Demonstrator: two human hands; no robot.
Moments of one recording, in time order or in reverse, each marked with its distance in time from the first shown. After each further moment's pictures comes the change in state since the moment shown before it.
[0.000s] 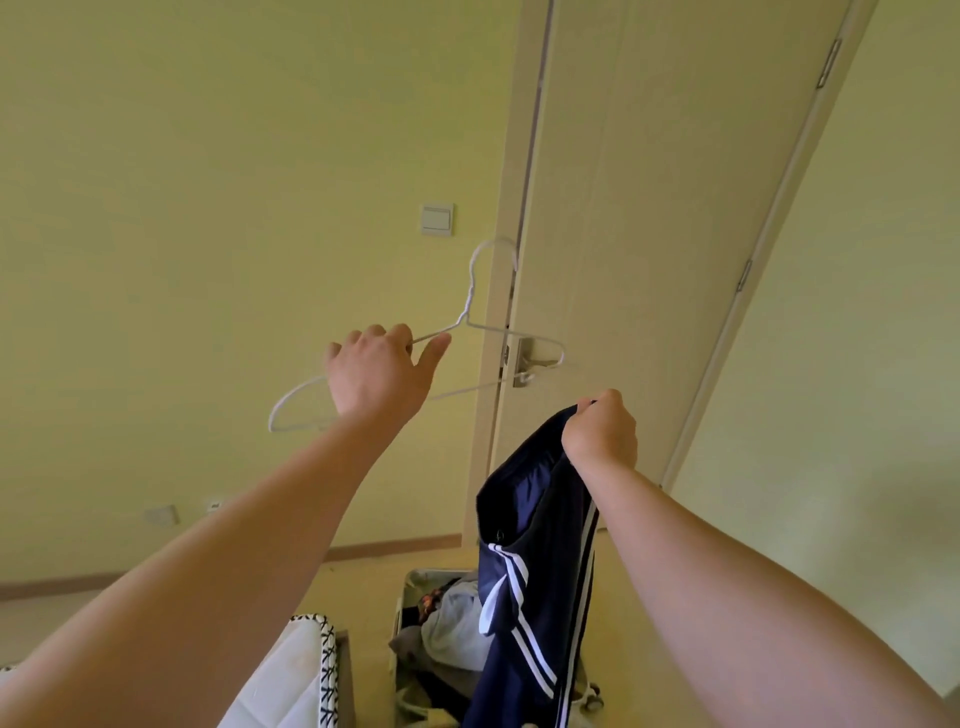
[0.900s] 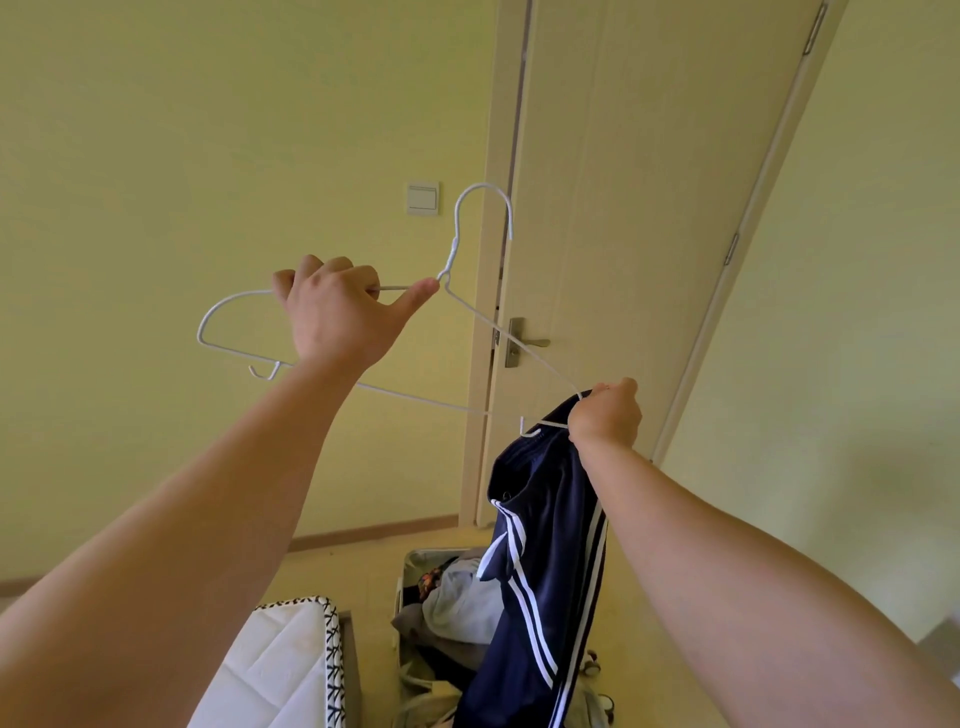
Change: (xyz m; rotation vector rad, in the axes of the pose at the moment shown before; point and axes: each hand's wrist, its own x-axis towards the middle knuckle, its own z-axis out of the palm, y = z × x) left_hand 0.030 -0.010 -0.035 -0.138 0.208 0.088; right_hand -0.003 0.012 0.001 0.203 0.098 0.099
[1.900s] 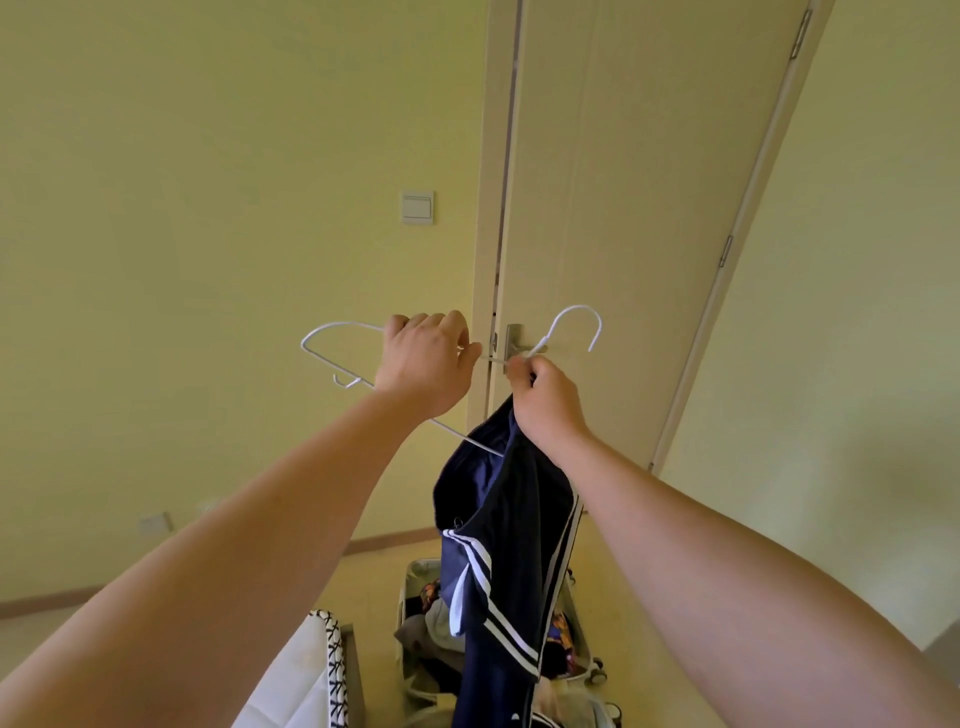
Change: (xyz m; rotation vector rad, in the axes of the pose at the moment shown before) left_hand -0.036 0.043 0.044 0.009 -0.331 0.313; right_hand -0.033 -0.038 0.017 0.065 -0.368 -0.416
